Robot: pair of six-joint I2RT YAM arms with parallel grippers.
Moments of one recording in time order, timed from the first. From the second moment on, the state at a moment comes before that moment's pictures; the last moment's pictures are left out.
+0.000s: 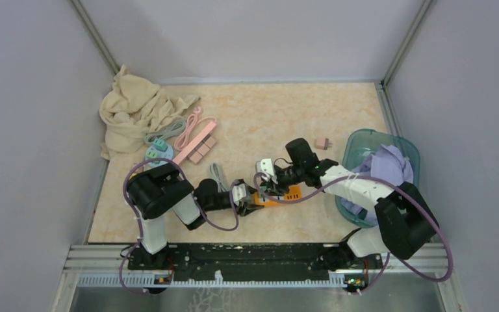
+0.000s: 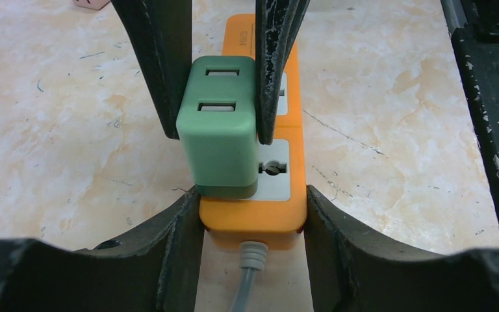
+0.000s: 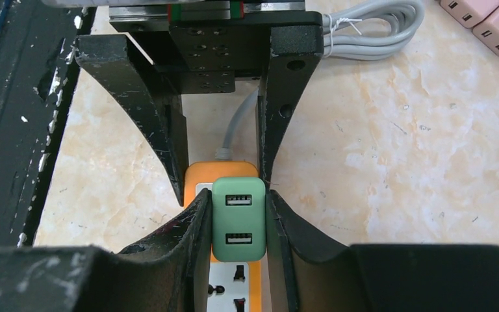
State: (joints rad) left arm -0.84 1.89 0.29 1.46 0.52 0.19; right arm 0.62 1.37 0.74 -0.20 -0.82 -0.81
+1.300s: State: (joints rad) left arm -0.83 1.89 0.28 1.42 0.52 0.18; right arm 0.46 1.34 0.83 -0.15 -0.60 -0.62
